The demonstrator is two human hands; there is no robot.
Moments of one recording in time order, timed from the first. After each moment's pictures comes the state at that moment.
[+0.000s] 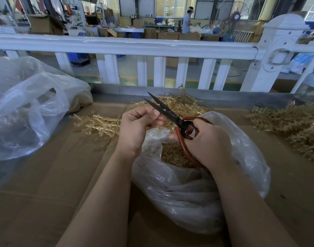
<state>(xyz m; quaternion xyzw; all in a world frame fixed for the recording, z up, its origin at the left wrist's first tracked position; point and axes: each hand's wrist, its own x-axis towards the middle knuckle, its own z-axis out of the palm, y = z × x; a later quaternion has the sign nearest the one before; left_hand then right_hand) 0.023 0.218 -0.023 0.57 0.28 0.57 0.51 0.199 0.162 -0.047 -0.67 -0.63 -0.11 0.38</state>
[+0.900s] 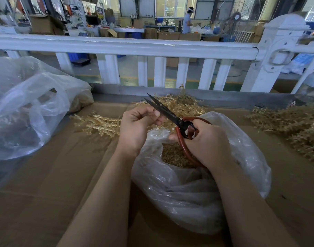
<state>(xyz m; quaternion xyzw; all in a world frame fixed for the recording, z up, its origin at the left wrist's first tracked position) 0.023 0.220 -0.024 0.59 0.28 0.59 0.47 0.198 0.161 -0.044 -0.66 -0.65 -0.07 0.37</state>
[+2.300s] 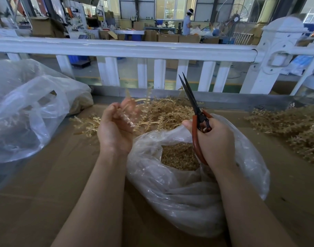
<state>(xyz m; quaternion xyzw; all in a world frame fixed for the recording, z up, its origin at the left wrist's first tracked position) 0.000 0.235 -0.019 0.22 0.17 0.69 0.67 0.203 0.159 -0.042 -0.67 -0.51 0.01 0.53</state>
